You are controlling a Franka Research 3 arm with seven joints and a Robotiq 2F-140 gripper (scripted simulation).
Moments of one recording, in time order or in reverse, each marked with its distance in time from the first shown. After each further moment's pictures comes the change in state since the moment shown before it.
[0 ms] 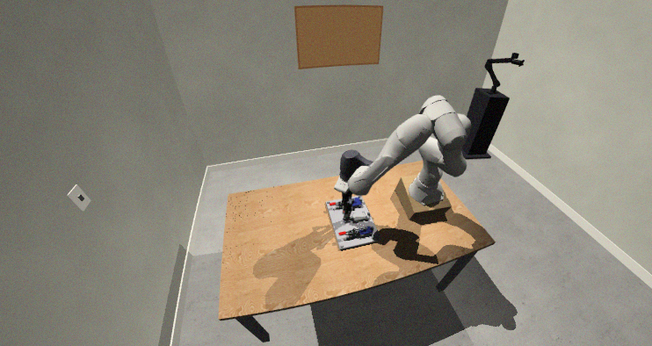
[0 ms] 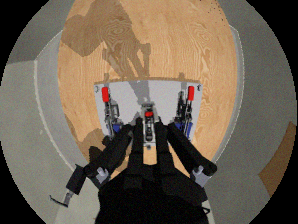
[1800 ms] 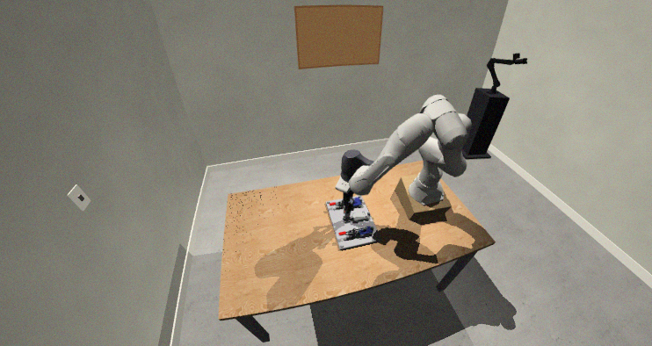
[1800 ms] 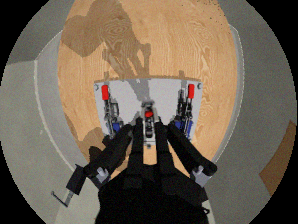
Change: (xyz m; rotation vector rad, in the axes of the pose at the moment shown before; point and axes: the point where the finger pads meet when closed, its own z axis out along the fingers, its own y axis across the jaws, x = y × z) arm -0.005 0.000 0.000 0.000 0.001 0.003
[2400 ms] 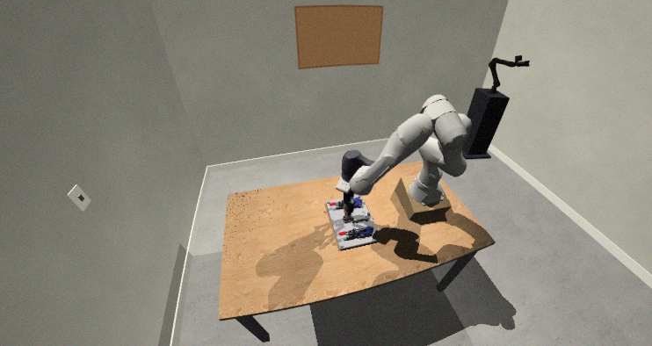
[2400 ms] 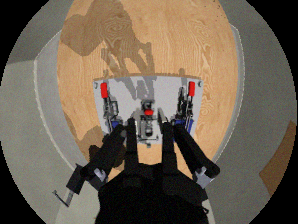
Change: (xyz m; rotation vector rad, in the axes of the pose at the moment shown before) arm -0.006 0.001 0.002 0.001 -0.010 0.001
